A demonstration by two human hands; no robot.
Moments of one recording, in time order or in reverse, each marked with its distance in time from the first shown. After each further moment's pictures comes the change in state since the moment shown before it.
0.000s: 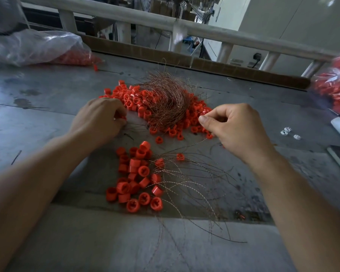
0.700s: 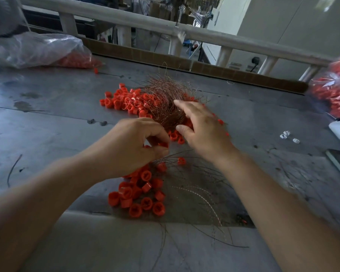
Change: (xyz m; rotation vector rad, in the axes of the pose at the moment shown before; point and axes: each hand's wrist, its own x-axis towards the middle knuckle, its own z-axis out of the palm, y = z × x) left_hand -0.038 0.051 -0.021 -0.350 -0.198 0.398; right_hand 0.017 -0.001 0.045 -0.189 -0.137 -0.249
